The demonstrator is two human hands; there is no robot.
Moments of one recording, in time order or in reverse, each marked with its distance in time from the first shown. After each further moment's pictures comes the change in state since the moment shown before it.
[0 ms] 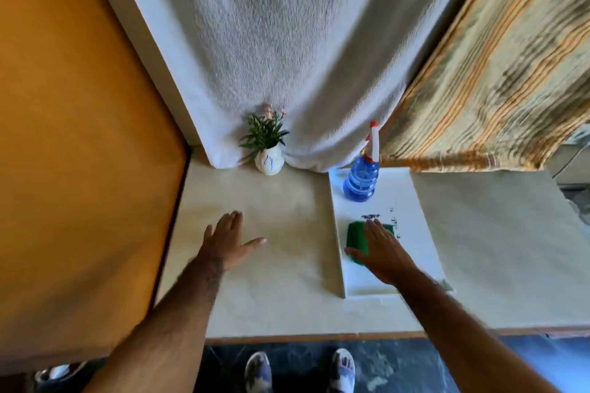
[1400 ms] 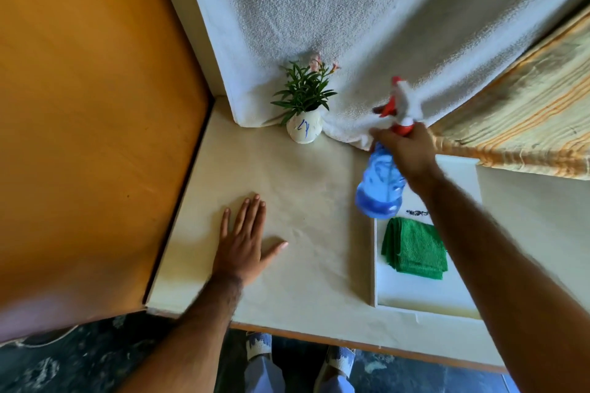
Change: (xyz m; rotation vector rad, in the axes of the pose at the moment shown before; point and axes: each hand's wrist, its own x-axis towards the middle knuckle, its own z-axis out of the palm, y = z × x) left_hand 0.011 -0.044 0.115 0.195 0.350 0.118; right_hand 0.147 -0.090 -0.100 1.019 0.318 0.019
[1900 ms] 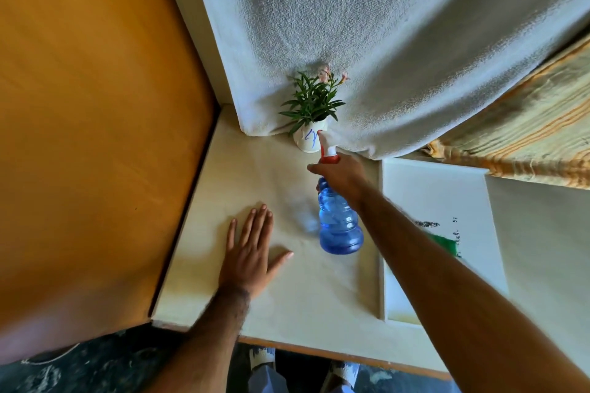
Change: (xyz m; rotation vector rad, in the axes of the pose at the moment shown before) left_hand 0.000 -0.004 0.009 -0.014 0.070 0.002; right_hand -0.011 0.016 0.112 -0.123 -0.254 0.391
